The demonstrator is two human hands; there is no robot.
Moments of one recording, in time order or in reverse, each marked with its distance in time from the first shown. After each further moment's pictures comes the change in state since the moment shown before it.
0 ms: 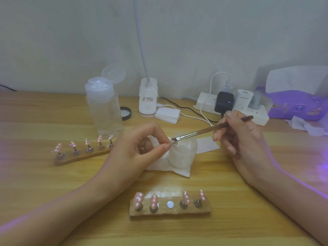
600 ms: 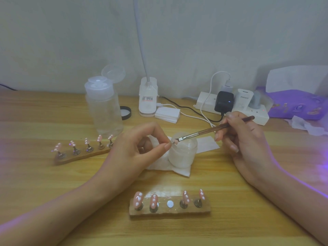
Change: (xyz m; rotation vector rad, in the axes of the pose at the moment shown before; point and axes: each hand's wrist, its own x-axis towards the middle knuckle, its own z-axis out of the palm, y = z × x) left_hand 0.000 -0.002 -0.001 -0.004 -0.012 0.000; right_hand 0.000 0.000 -0.001 -0.015 0.047 0.000
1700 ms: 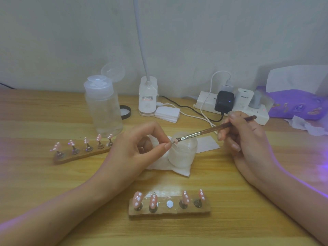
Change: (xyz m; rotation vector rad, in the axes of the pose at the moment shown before) left_hand 0.000 -0.001 0.000 -0.005 -0.010 -0.017; right_hand 0.001 0.001 -0.002 0.014 0.018 -0.003
